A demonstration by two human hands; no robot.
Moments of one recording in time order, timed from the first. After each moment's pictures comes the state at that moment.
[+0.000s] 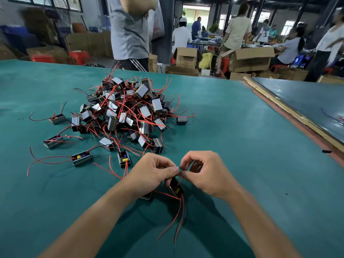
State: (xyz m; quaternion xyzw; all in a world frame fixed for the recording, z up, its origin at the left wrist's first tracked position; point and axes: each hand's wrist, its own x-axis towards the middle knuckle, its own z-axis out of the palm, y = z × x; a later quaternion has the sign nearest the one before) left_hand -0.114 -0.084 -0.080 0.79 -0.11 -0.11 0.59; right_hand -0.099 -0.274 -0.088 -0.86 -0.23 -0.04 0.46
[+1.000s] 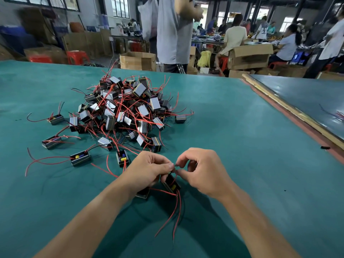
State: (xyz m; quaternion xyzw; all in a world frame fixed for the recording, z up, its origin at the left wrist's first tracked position) left_hand -0.113 -0.081 -0.078 0.77 -0.06 -0.13 0.63; right_hand -0.099 -0.269 -0.094 -0.87 -0.25 -0.14 0.39
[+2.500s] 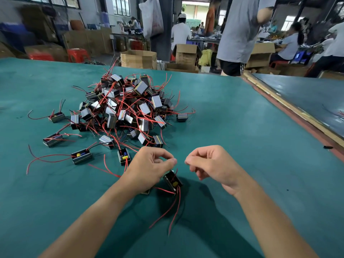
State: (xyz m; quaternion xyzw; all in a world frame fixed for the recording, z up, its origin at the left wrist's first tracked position) left_hand -0.112 -0.082 -0.086 0.81 -0.08 -0.02 0.58; right_hand -0.108 -0.275 -0.063 -0.78 -0.08 0.11 0.61
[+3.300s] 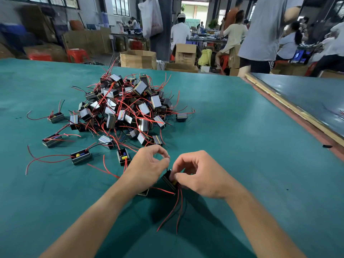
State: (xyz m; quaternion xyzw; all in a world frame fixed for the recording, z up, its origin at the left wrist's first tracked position) left_hand -0.103 -0.081 -0.095 0.82 -0.05 -0.02 0.57; right_hand -0.116 -0.260 -0.075 -0.82 -0.23 0.09 0.51
